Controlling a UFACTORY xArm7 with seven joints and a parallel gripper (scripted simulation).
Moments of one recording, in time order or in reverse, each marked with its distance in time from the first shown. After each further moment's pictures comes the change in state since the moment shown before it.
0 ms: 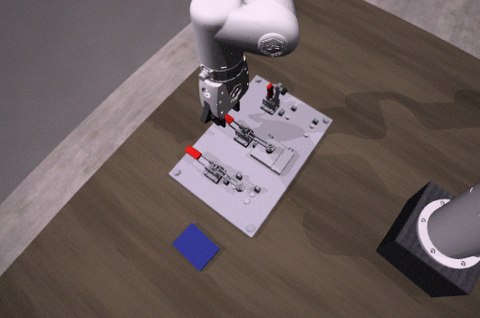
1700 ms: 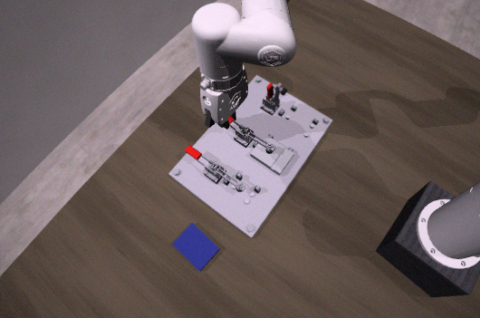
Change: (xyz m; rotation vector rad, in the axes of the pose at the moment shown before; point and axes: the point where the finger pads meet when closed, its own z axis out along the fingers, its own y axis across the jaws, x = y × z) arm 0.002 0.000 0.027 0.000 0.000 0.000
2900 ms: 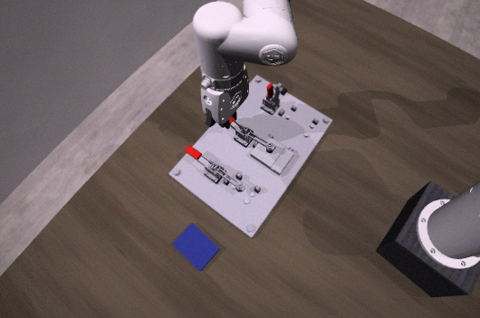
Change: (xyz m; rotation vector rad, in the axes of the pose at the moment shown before) arm -0.002 0.000 -0.003 0.001 0.001 0.000
